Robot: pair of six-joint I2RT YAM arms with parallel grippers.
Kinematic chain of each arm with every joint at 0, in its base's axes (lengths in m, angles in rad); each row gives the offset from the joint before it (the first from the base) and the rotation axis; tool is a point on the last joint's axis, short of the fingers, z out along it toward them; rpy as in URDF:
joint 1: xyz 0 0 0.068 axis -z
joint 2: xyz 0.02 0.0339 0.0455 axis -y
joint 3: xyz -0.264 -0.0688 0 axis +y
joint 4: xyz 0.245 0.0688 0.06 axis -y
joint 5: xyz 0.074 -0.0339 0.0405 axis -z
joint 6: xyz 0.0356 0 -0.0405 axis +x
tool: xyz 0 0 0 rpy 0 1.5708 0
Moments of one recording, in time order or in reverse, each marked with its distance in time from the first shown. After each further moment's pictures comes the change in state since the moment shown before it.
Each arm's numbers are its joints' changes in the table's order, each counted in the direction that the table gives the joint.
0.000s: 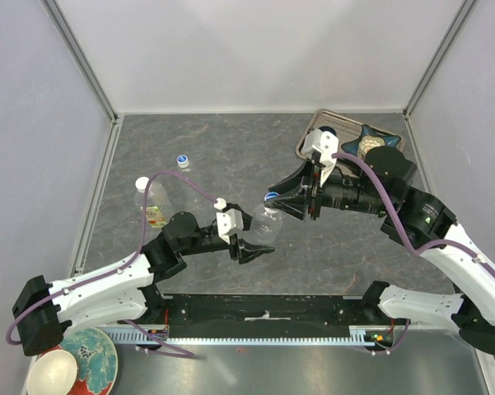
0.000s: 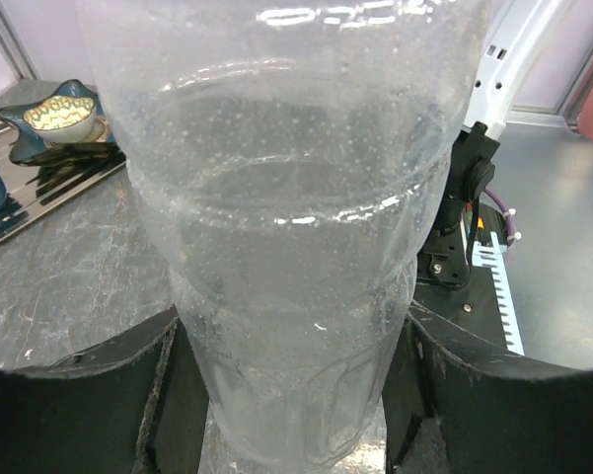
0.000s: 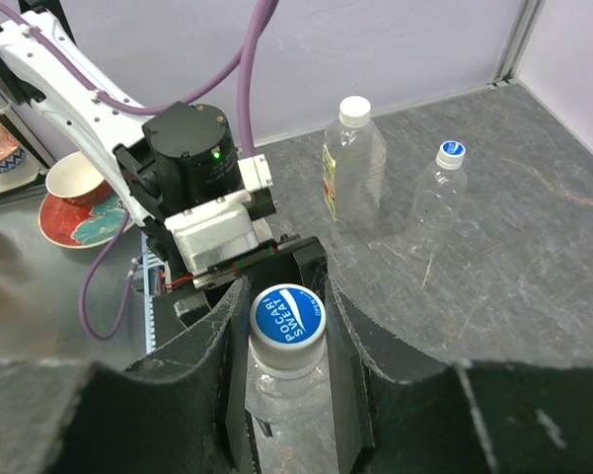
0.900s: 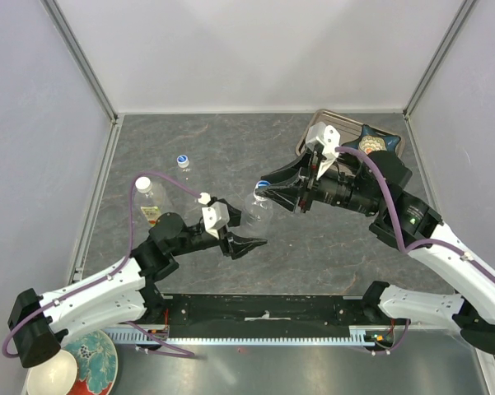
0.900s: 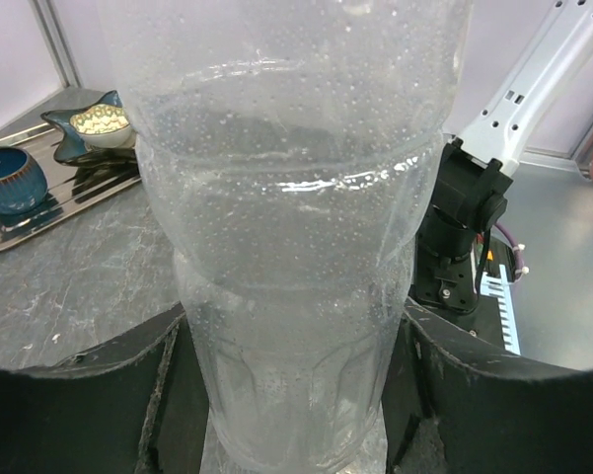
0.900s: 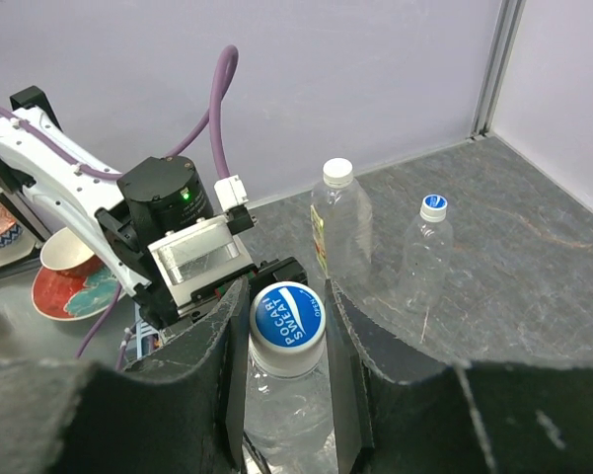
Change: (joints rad) left arm -0.059 0.101 0.020 -0.019 -0.019 -0.066; right arm -0.010 0.007 0.093 0.229 0.068 0.085
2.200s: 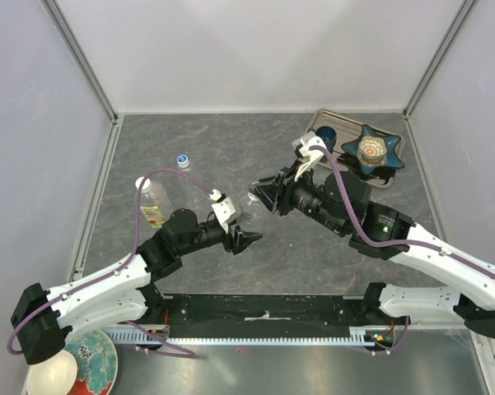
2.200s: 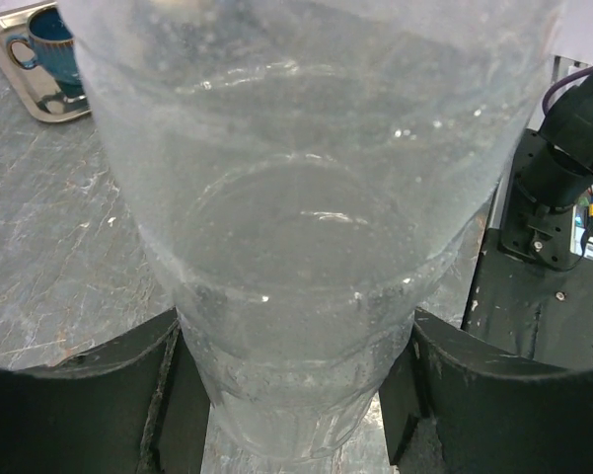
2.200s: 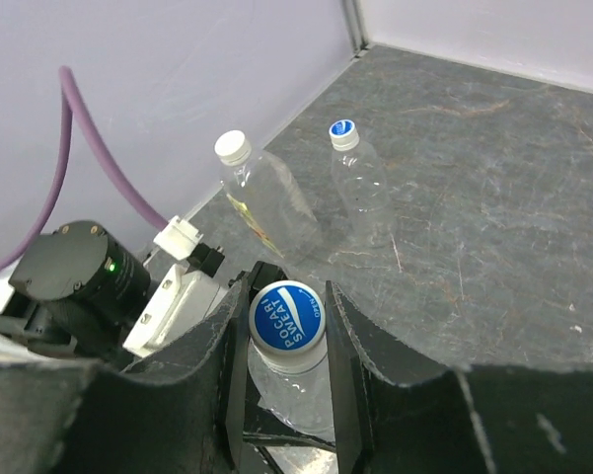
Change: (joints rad) left arm -0.027 -0.061 0.000 -0.147 -0.159 0.046; right arm -0.186 -0.049 0.104 0.005 0.562 0.219
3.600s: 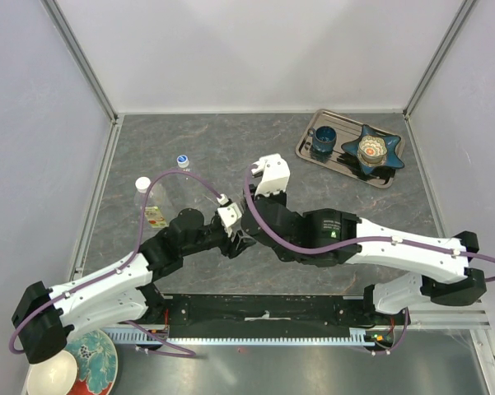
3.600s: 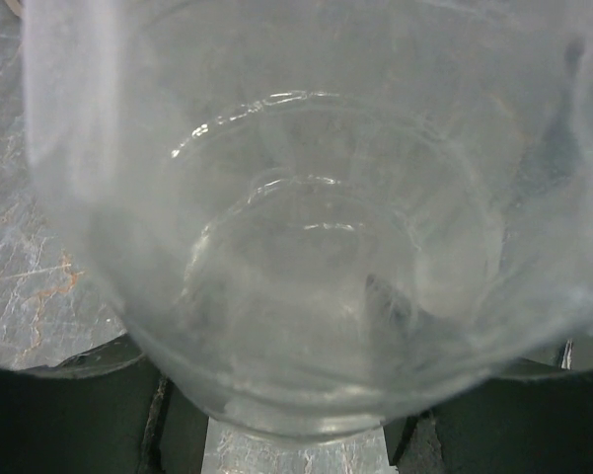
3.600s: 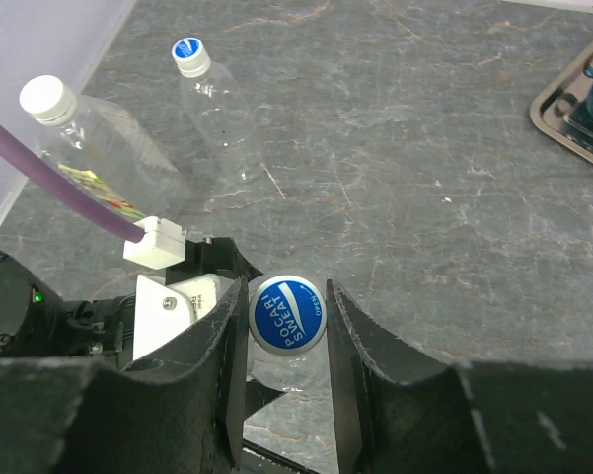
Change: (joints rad) left arm -0.013 -0.018 0.000 -0.151 -0.026 0.074; right arm -0.322 -0.338 -0.341 -0.507 0.702 0.297
